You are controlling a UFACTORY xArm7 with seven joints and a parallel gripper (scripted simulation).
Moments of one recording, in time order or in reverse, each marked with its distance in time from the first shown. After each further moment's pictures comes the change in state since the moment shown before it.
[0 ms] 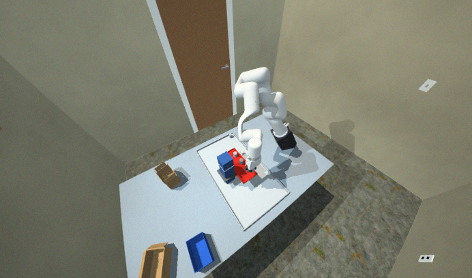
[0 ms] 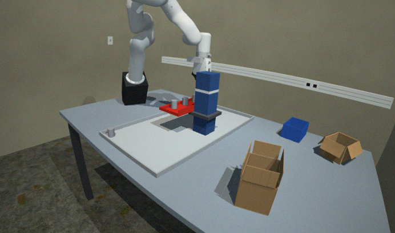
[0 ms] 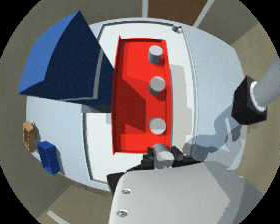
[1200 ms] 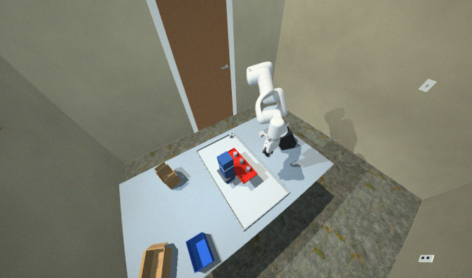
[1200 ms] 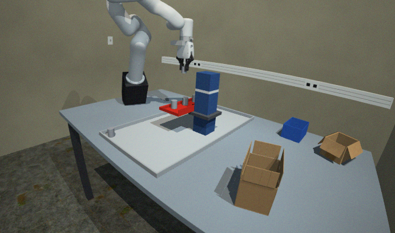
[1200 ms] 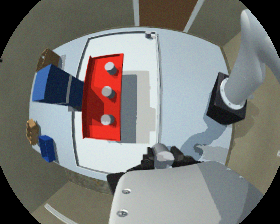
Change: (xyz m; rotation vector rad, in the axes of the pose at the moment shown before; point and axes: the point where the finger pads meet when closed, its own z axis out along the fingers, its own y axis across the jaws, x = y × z) arm -0.006 0.136 -0.081 0.008 0.010 0.001
